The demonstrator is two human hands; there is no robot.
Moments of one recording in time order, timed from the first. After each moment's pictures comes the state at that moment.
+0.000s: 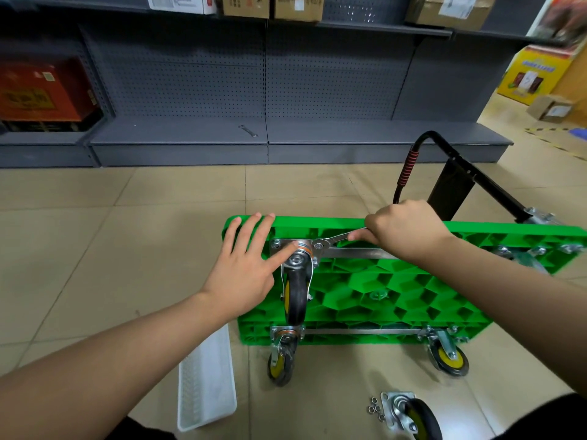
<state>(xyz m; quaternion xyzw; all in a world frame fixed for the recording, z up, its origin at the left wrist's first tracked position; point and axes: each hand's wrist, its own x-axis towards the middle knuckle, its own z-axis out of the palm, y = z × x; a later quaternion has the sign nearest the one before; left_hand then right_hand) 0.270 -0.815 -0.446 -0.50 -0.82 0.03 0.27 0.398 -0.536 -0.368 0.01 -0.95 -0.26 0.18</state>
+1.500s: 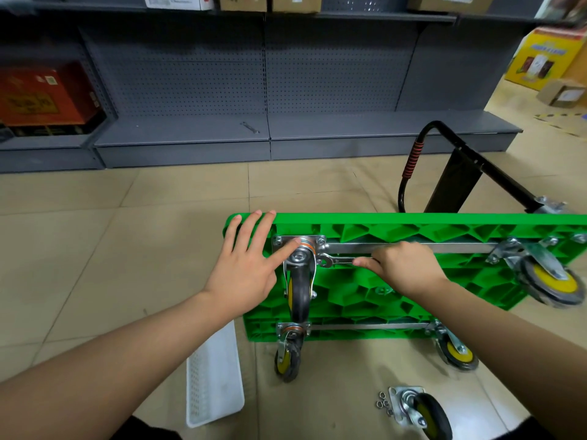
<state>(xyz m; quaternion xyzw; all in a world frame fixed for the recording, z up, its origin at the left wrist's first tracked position) 0.268 -0.816 -0.450 -0.51 -0.81 0.02 0.28 0.425 -0.537 -0.453 -0.10 -0.98 -0.09 0.14</state>
